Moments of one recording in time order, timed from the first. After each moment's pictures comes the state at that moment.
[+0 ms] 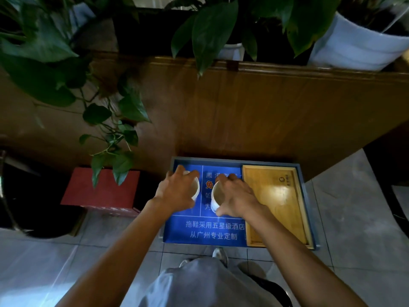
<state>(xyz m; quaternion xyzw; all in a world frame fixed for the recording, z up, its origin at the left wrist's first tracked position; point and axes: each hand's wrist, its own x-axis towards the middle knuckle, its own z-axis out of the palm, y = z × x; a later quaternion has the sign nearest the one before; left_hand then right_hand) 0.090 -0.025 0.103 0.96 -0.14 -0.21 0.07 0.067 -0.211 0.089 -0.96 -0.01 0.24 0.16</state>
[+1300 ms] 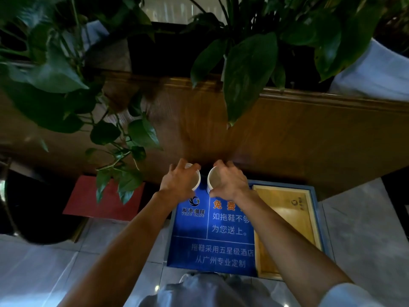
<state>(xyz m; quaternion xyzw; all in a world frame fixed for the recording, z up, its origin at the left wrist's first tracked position) 0.182 -0.005 0.072 0.98 -0.09 -0.17 0.10 0.181 -0.181 0.076 -0.97 -0.01 0.16 0.17</state>
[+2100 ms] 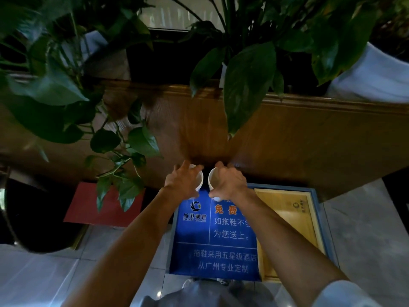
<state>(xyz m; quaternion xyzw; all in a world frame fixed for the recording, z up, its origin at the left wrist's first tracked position) 0.206 -0.016 0.079 0.97 -0.10 -0.23 0.07 0.196 -0.176 0.071 -0.97 0.02 0.19 0.16</state>
